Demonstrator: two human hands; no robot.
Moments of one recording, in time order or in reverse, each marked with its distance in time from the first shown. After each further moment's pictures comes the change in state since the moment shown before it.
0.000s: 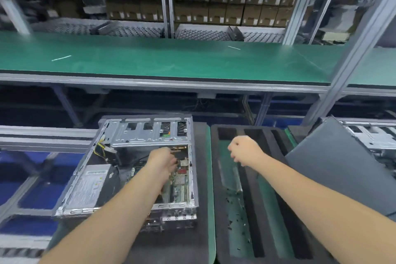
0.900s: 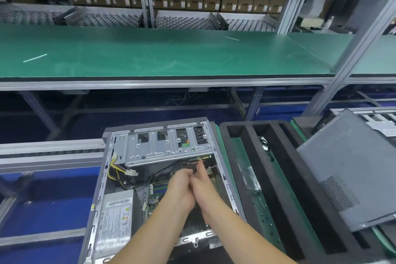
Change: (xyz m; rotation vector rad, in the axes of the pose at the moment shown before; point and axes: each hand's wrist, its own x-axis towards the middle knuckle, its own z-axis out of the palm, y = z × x) left_hand -0.003 0.005 -0.046 -0.456 -0.248 -0.347; right_hand -0.011 -0.107 0.237 0.986 -0.145 0.230
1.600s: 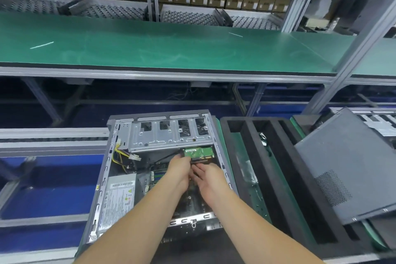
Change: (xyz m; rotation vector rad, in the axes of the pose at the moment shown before) left_hand 0.029 0.012 -0.007 0.553 0.163 0.245; right_hand -0.021 -0.022 -0.011 0.571 0.212 0.081
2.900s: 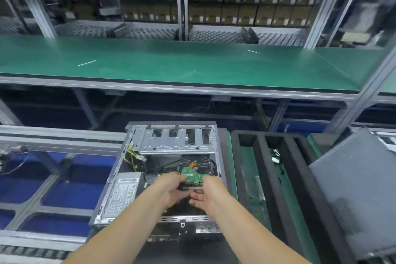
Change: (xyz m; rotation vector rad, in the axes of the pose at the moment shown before) left_hand -0.054 -0.005 -0.022 -0.066 0.049 -0.103; right_hand -0.041 -0.030 -0.020 -0.549 -0.093 0.180
